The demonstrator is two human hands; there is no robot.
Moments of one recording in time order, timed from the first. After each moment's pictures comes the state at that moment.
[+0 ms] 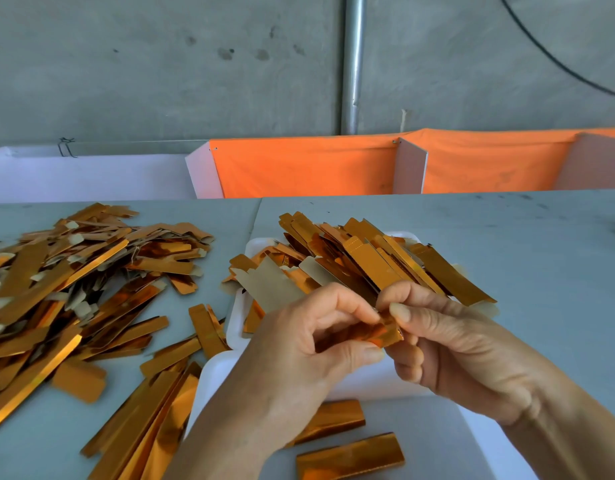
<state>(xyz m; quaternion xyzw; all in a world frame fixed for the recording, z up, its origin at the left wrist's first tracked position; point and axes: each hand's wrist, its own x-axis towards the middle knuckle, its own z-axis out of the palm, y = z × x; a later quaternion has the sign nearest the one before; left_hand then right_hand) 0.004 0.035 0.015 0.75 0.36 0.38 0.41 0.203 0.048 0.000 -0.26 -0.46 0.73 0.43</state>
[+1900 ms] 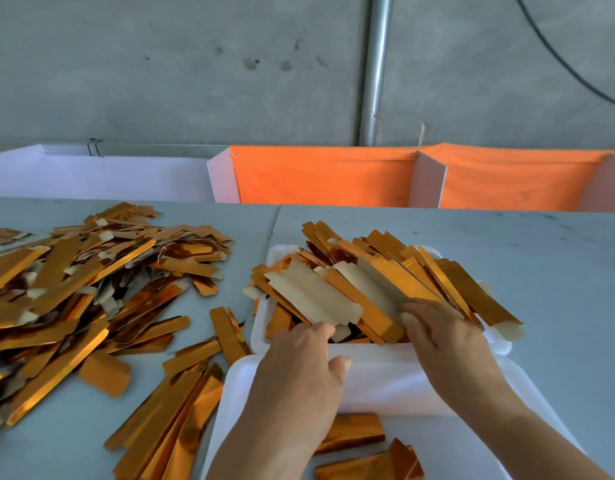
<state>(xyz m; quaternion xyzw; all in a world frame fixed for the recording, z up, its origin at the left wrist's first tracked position) -0.004 0.049 -0.016 0.73 0.61 0.26 0.19 0.180 0.073 -0.034 -0.64 -0.68 0.02 0.34</state>
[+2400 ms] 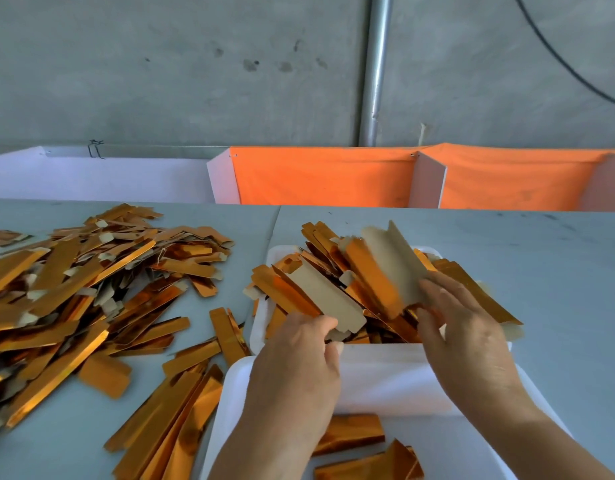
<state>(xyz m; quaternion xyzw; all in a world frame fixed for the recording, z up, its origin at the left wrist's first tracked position) -0.001 0.048 -0.012 0.72 0.60 0.31 0.16 0.179 0.067 -0.024 -0.64 -0.64 -0.03 0.43</state>
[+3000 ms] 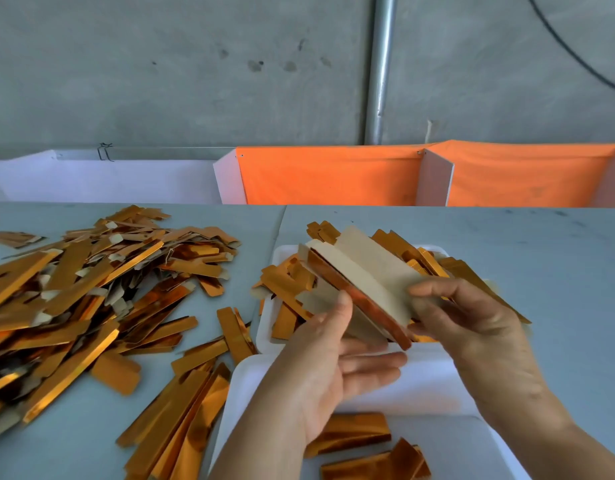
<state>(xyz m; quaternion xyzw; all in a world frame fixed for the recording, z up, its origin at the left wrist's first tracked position) 0.011 0.057 -0.004 0.33 0.38 0.42 0.75 0.177 0.057 -0.015 -0.44 -0.55 0.34 0.63</state>
